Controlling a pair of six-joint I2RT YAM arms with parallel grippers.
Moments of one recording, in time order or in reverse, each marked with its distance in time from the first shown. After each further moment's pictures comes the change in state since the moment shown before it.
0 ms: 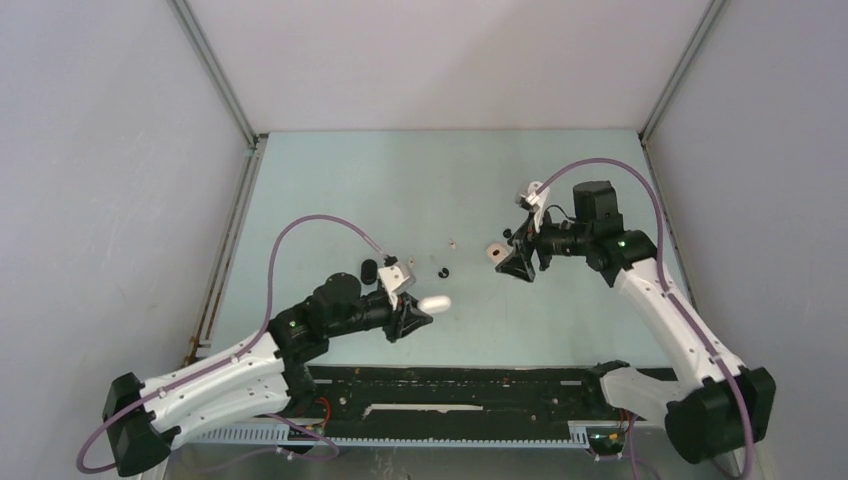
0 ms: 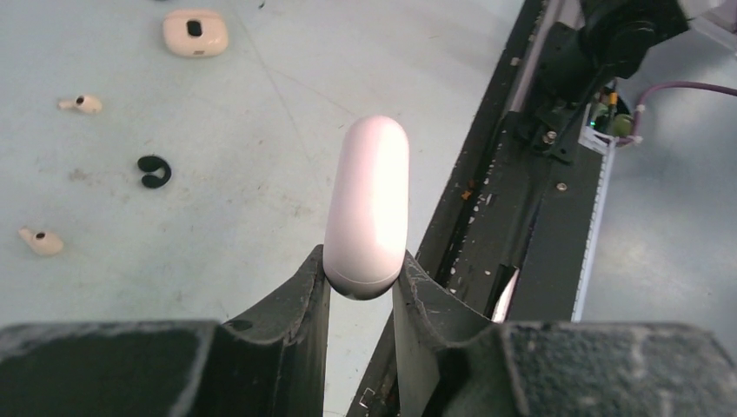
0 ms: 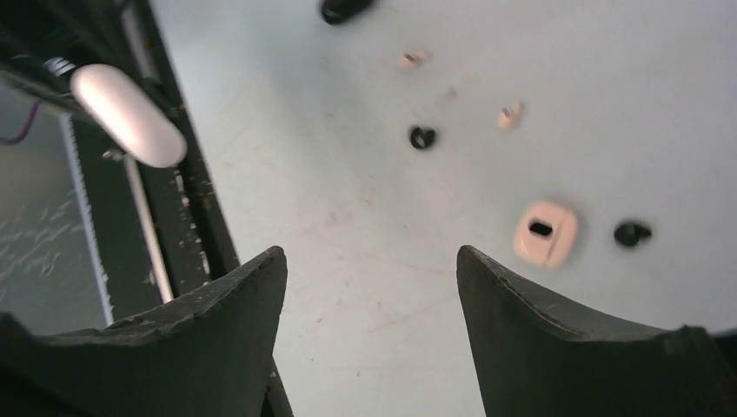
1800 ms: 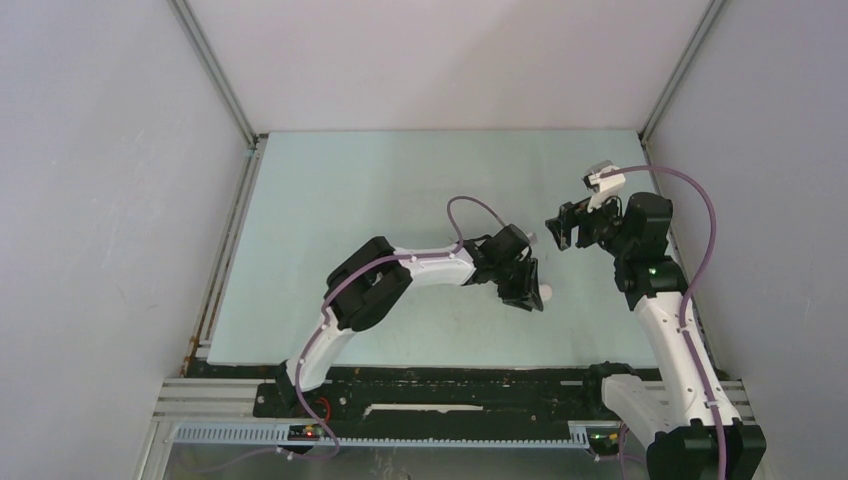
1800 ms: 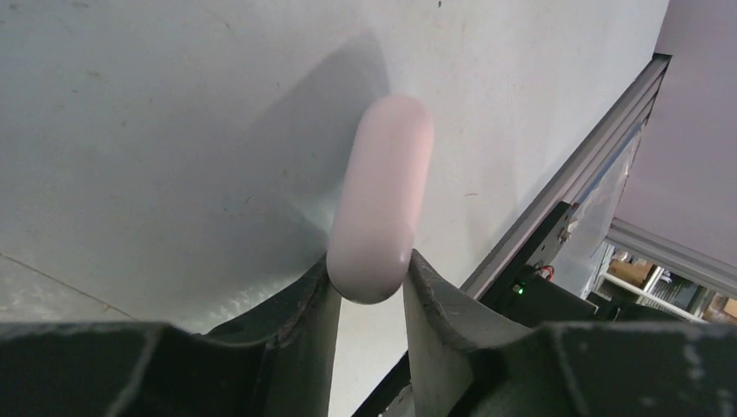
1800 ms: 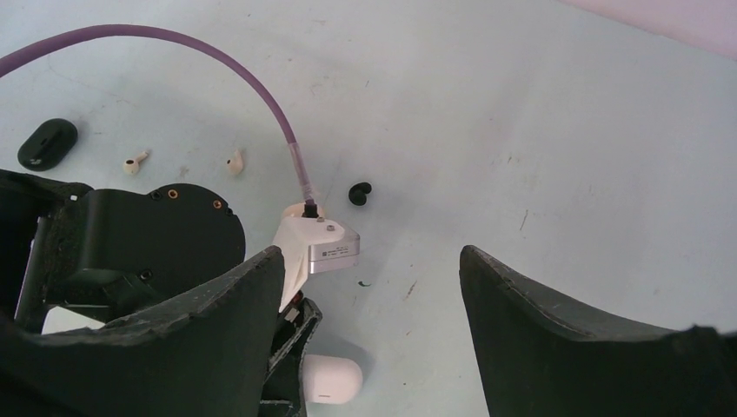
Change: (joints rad) left arm -0.065 1.531 1.101 -0.111 0.123 -0.739; right arm -0.314 -0.163 -0.188 0.335 0.397 0.227
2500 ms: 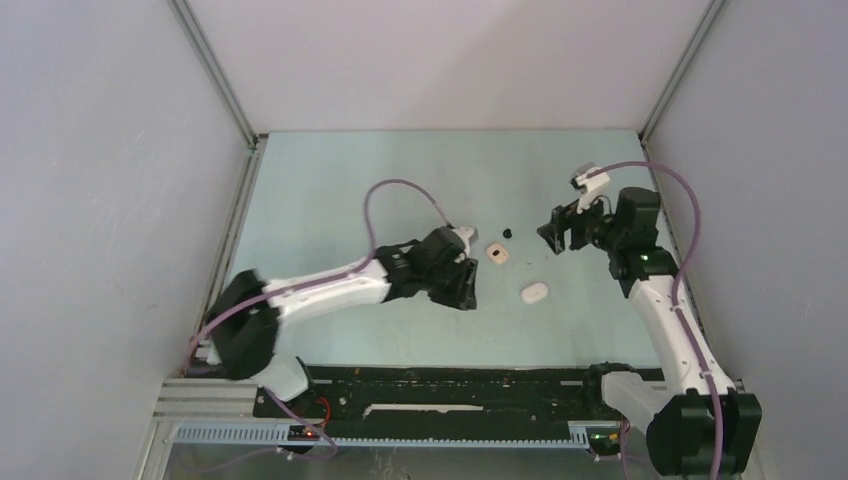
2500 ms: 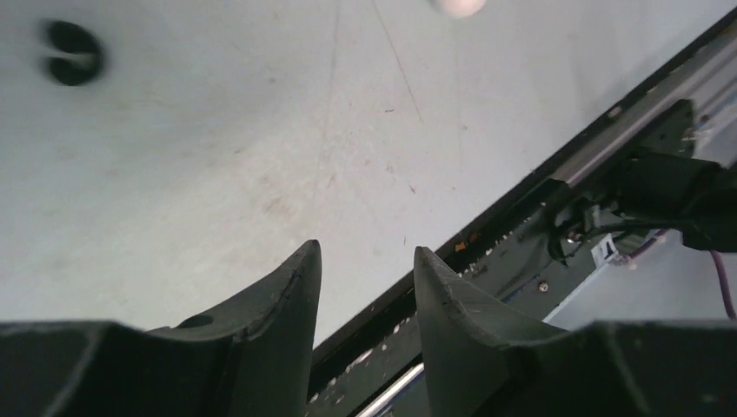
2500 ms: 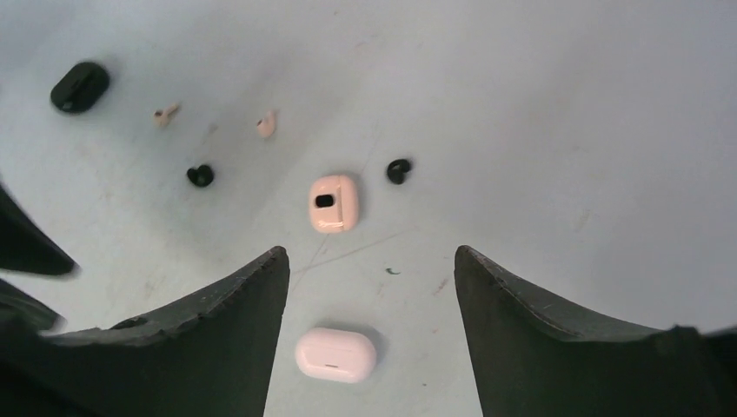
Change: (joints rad) left arm 0.032 -0.623 -0.480 -0.214 -0.255 0.246; right arm -0.022 0.084 0.000 -0.007 -0.114 -0.043
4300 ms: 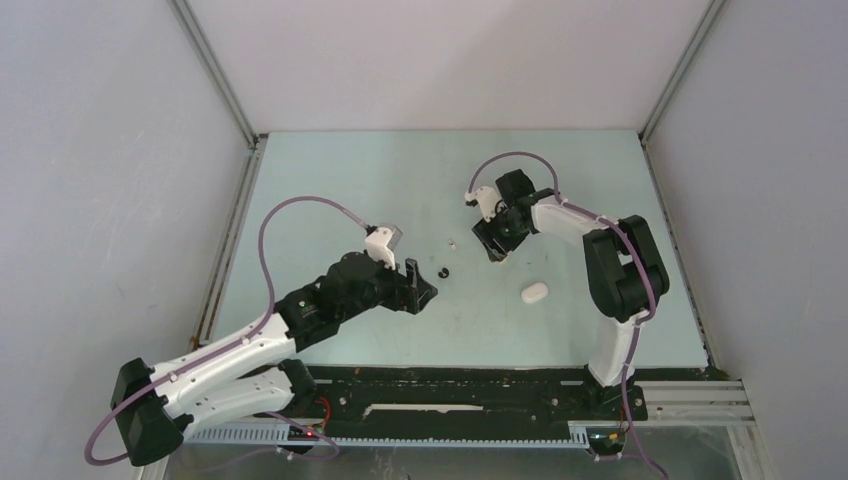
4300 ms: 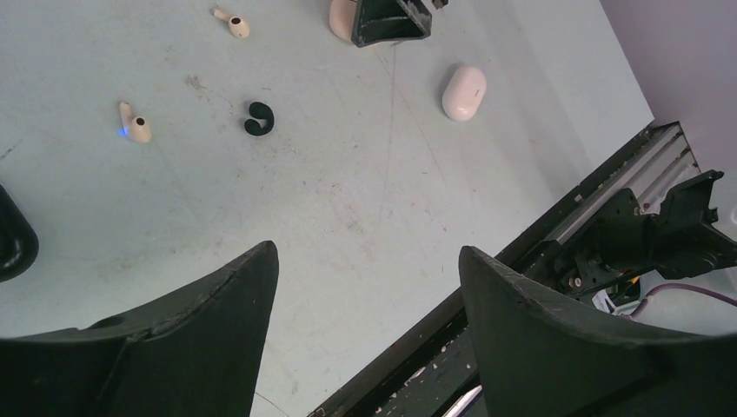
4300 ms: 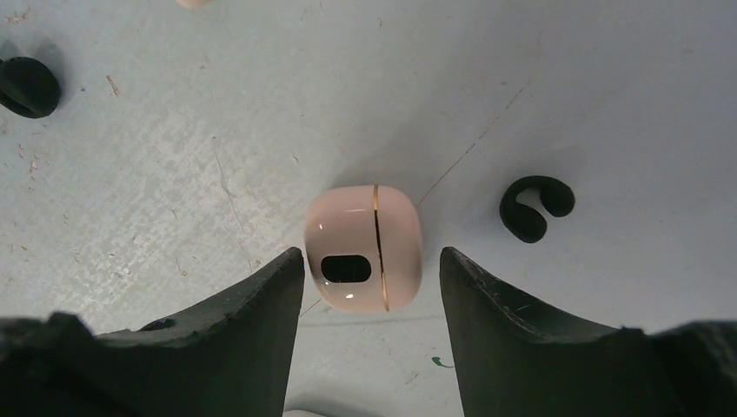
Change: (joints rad) left arm 0.083 -0.736 -0.462 0.191 -0.209 0.079; right arm 0.402 0.890 0.445 -0.268 0.328 -0.190
